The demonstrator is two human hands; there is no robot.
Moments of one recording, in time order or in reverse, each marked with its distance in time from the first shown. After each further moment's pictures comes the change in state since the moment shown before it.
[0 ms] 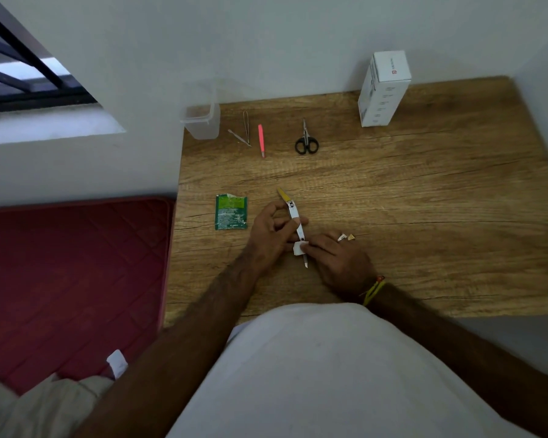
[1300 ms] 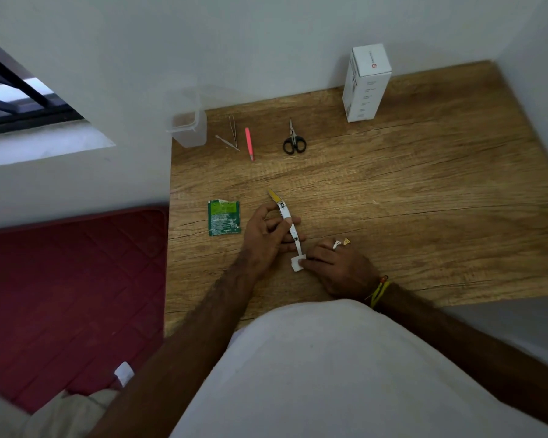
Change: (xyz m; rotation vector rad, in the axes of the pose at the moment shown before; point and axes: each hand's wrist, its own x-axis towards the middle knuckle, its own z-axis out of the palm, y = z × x) left_hand -0.002 0.001 0.003 -0.052 0.003 0.000; right_hand -0.011 0.000 -0.012 0.058 -0.056 -0.155
